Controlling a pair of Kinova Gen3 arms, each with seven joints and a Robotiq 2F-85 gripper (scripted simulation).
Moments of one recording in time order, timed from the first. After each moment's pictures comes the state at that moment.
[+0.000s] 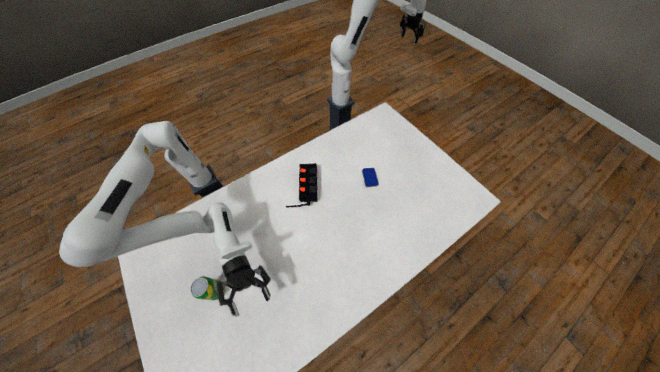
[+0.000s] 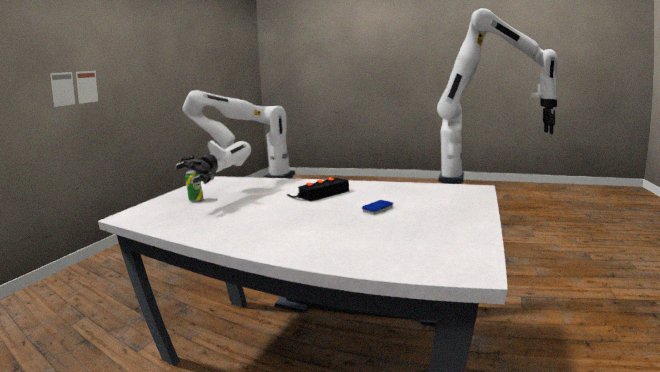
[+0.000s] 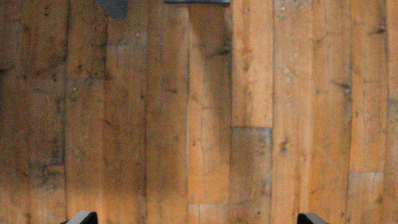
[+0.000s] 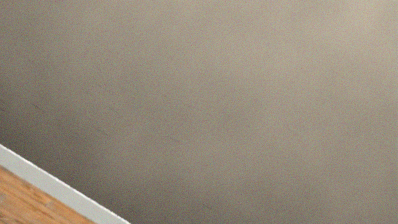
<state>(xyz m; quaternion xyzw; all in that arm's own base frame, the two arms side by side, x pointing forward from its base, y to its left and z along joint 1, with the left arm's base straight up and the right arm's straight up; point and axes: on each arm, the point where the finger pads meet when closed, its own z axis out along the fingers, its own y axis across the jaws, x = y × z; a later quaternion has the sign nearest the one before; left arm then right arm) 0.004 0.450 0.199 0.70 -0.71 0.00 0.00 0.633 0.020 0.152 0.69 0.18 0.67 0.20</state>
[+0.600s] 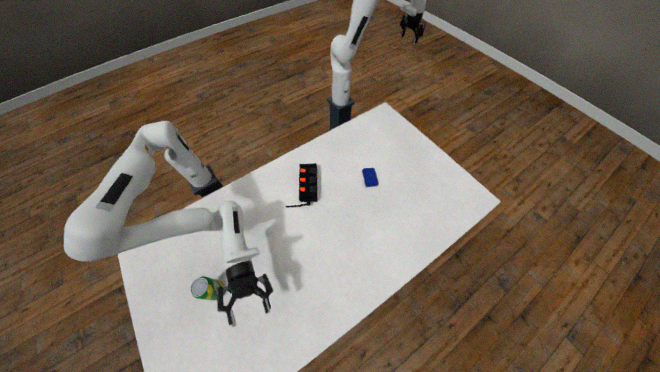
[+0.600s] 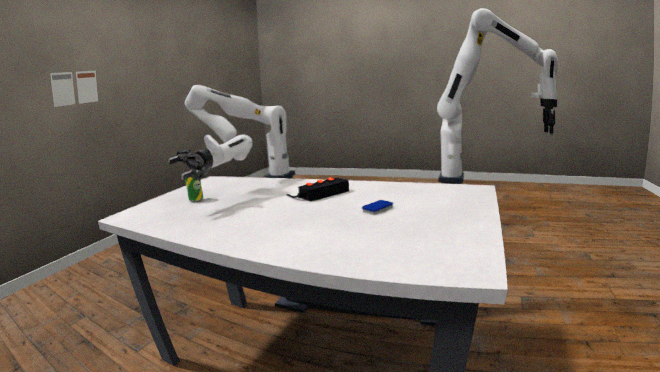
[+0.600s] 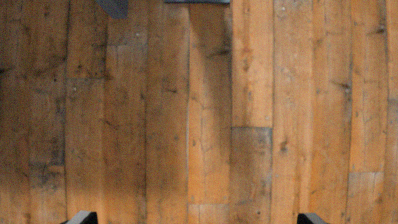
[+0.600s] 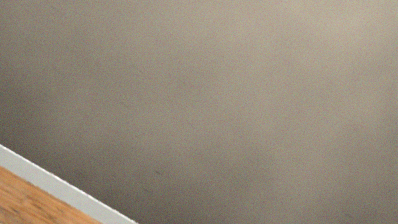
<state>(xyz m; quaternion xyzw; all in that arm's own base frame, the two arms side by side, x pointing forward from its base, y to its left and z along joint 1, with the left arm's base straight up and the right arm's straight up) 0.004 0.450 0.199 0.70 -0.71 0.00 0.00 0.660 0.011 0.175 0.71 0.14 0.64 0.26</state>
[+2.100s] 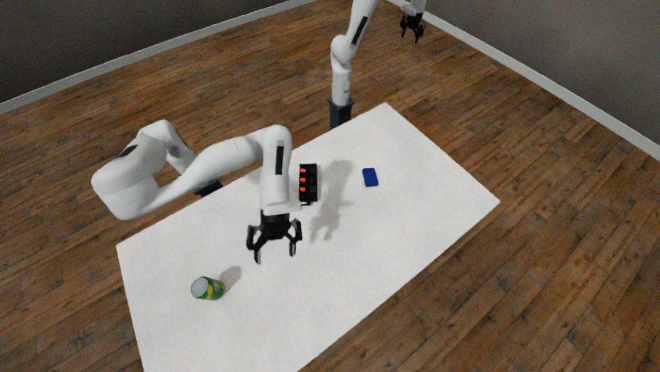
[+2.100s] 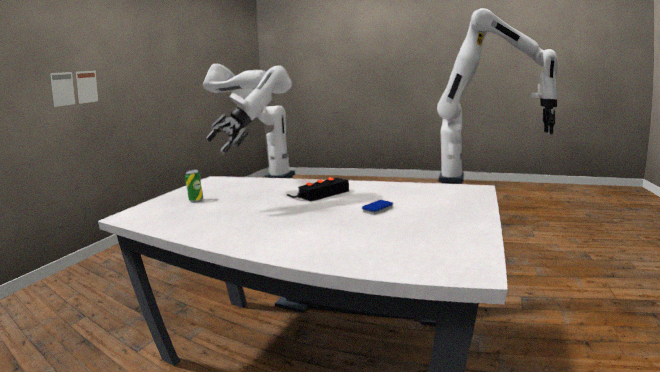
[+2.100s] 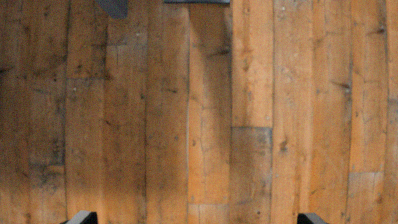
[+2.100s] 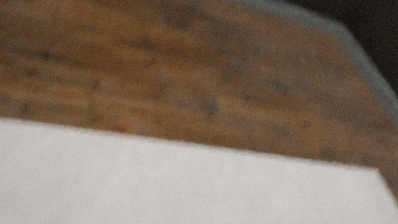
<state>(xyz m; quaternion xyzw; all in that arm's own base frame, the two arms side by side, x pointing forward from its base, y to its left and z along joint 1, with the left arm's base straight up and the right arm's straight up) 0.004 0.450 0.199 0.70 -0.71 0.00 0.00 0.575 0.144 0.236 0.90 -0.02 0.35 0.25</state>
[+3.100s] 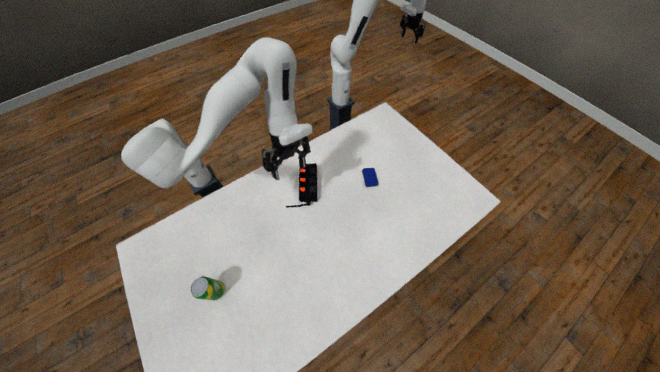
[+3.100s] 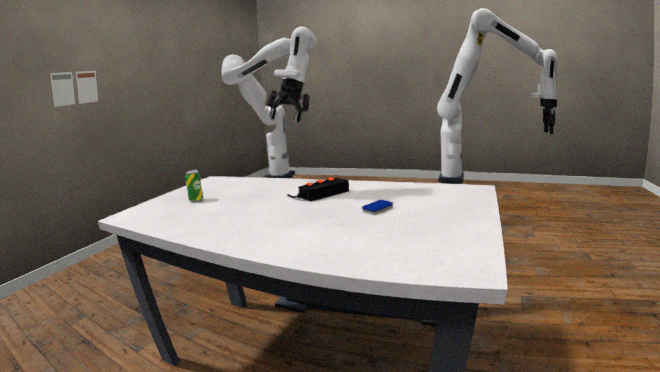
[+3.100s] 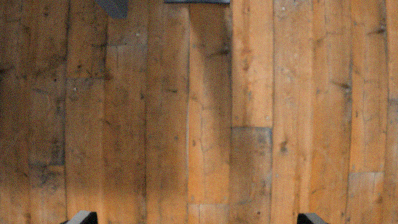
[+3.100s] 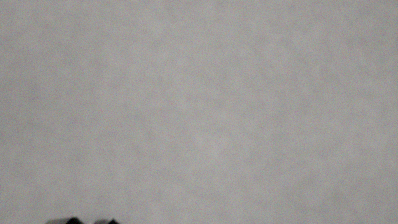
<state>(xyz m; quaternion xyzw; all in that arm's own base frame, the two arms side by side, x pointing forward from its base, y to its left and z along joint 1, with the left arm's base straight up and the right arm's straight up) 0.004 0.450 0.199 0.70 -0.71 0.00 0.00 0.385 0.301 0.285 0.98 0.07 0.12 0.10</state>
